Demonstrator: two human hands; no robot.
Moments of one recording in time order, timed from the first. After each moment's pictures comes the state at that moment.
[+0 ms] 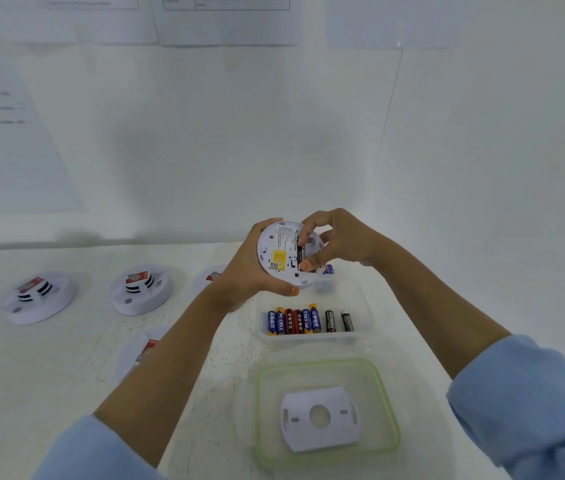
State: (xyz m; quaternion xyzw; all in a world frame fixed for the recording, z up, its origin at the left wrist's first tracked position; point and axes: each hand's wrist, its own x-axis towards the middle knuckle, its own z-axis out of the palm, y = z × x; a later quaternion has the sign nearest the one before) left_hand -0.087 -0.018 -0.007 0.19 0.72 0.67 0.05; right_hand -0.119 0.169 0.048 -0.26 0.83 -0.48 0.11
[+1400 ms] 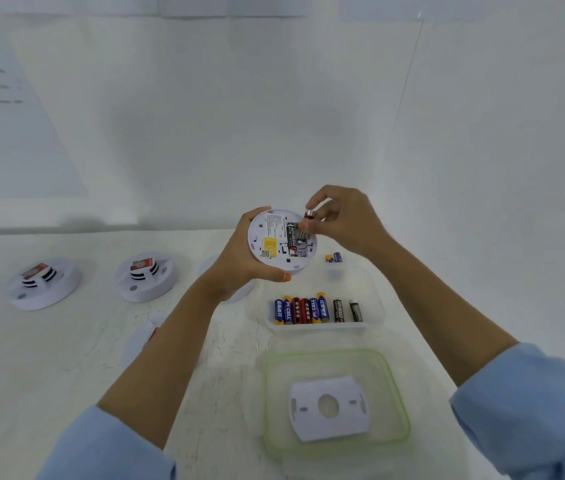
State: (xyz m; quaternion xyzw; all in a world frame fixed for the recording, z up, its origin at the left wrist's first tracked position) left_hand -0.093 -0.037 -0.017 0.18 0.72 0.67 0.03; right_hand -0.121 0.153 0.037 -0.19 0.85 -0.49 -0.08
